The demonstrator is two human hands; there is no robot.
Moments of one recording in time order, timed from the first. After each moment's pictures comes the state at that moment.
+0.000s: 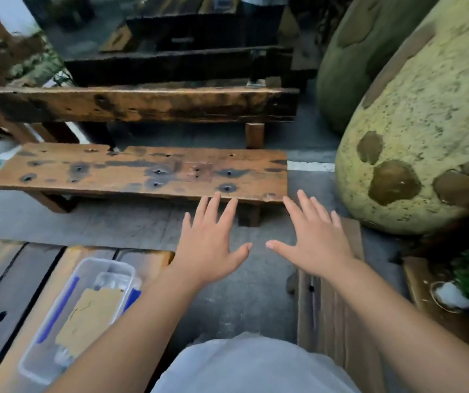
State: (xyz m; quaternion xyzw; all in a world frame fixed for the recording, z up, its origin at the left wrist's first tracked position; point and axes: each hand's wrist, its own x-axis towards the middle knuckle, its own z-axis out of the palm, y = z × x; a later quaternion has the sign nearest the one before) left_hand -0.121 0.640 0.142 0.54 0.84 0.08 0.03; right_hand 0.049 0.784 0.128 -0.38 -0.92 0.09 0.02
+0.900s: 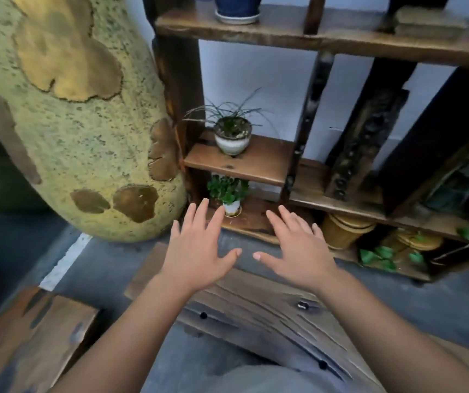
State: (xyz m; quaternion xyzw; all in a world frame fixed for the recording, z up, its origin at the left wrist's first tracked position) left_hand 0.070 0.857 0.165 0.95 0.30 0.06 0.08; right_hand 0.236 0.712 0.156 -0.86 -0.49 0.09 0.09
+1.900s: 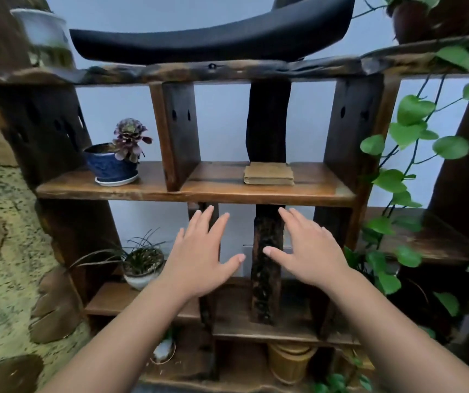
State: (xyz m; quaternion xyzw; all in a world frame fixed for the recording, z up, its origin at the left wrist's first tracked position) left_hand 0.417 0.802 0.325 0.96 0.15 0.22 0.06; right_hand 0.561 0.621 0.327 -0.89 -0.39 -0.15 0.17
